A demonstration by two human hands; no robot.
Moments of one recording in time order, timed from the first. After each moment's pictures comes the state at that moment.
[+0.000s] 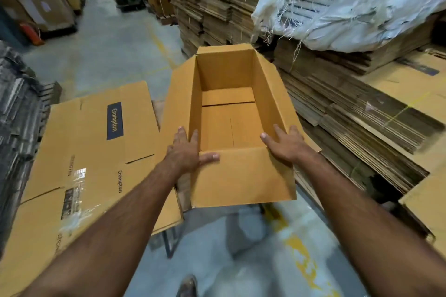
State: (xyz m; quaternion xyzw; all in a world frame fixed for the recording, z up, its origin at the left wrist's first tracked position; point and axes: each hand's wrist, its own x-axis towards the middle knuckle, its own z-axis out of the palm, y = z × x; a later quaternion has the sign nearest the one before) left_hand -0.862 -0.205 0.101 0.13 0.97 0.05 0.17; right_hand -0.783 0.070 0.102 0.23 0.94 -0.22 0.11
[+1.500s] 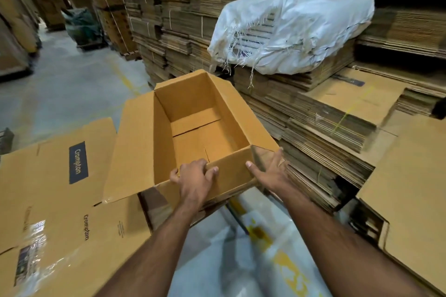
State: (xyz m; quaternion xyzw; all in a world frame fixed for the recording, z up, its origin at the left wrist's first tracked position) left_hand -0.799 -0.112 0.100 0.15 0.96 0.24 -0.02; right_hand -0.725 0.082 0.076 0.39 0.82 -0.42 0.00
